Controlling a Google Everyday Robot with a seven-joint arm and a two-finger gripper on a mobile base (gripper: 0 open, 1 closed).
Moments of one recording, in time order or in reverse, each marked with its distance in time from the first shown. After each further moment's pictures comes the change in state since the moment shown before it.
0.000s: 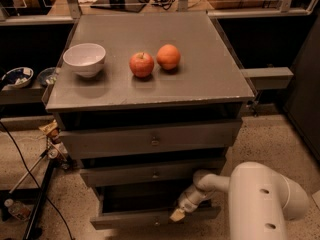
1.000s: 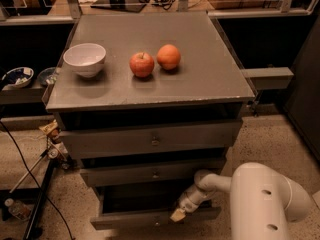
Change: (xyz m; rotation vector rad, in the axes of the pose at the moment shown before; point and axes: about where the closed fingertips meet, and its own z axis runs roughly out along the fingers) arm -0.003 0.001 -0.004 -0.007 -0.015 0.017
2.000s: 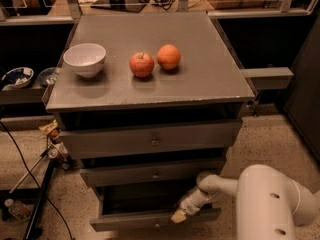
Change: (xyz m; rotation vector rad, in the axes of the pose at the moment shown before) arm 0.003 0.013 -0.005 -0.019 -0.029 0.024
